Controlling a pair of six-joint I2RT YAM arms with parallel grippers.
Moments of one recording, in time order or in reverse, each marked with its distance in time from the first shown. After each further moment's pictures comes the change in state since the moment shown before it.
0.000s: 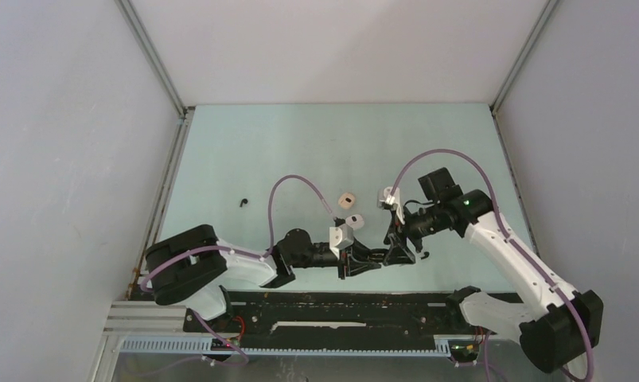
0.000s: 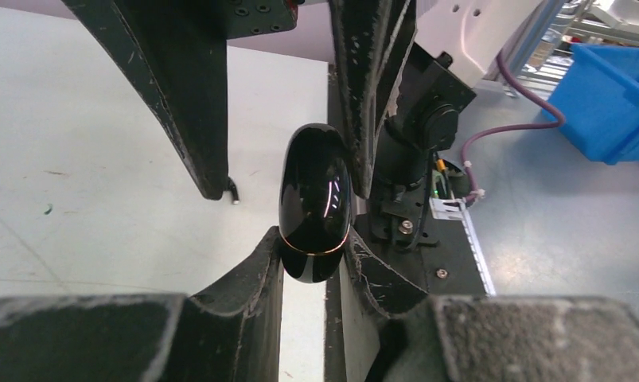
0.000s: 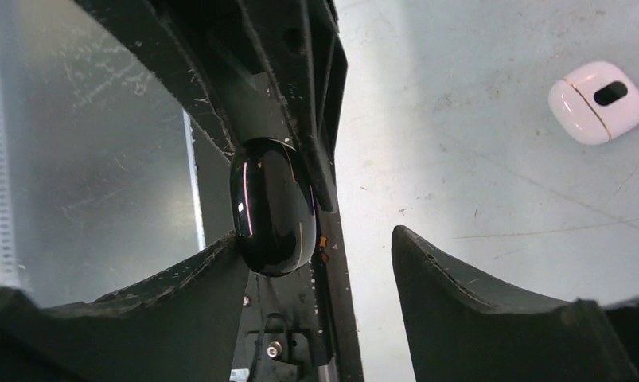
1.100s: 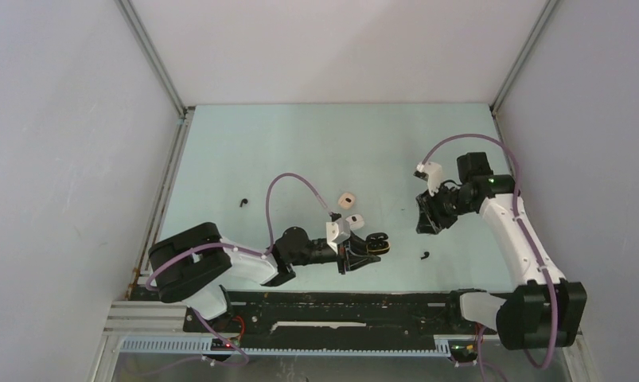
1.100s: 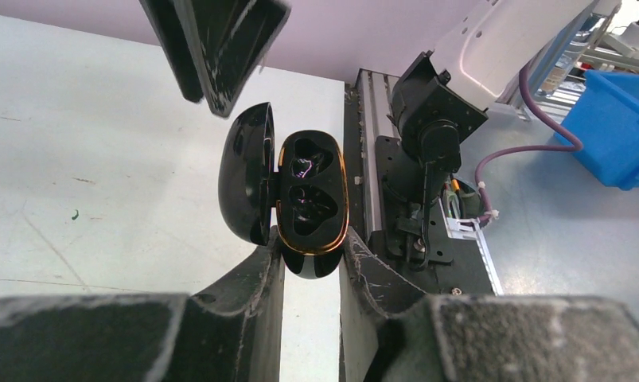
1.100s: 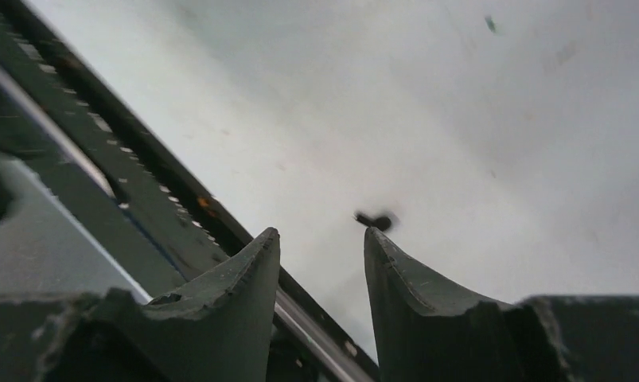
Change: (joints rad) left arm 0.037 0.028 -0.002 0.070 -0.029 -0.016; right arm -0.380 0.109 0.105 -0.072 0.237 0.066
